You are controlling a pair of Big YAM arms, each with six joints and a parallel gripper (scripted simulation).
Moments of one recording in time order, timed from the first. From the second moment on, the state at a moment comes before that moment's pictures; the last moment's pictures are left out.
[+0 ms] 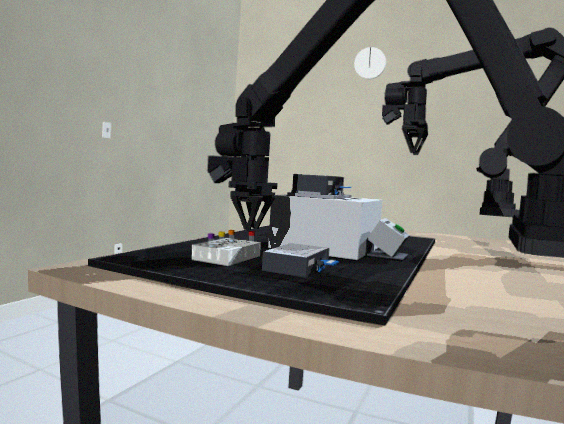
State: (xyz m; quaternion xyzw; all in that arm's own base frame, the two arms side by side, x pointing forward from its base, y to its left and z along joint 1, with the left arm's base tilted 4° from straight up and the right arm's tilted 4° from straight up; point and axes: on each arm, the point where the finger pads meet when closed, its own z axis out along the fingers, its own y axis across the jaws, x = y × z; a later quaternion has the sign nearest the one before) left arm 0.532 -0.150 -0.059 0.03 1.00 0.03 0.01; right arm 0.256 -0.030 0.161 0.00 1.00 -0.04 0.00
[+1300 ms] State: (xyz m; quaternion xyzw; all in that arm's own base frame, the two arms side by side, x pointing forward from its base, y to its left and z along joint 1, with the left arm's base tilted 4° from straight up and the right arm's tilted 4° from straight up) left arm 0.532 -0.148 -0.057 0.03 1.00 0.03 0.01; right arm 0.258 -0.030 0.163 0.00 1.00 -0.04 0.00
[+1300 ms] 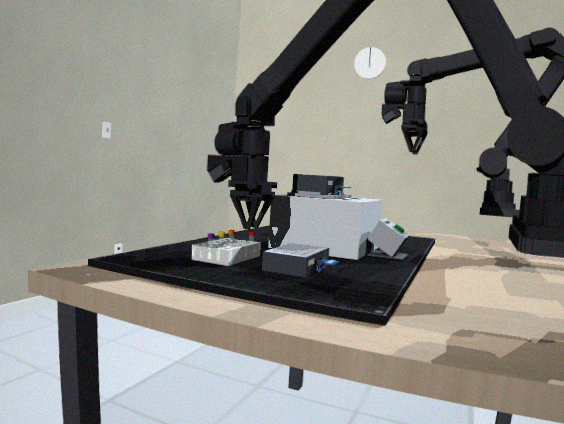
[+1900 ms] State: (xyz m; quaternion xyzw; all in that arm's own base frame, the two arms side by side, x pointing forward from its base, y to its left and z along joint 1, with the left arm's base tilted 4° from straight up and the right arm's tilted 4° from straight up) left arm 0.525 -0.146 -0.065 0.03 1.00 0.04 0.00; right arm 0.257 -0.030 0.162 0.00 1.00 -0.04 0.00
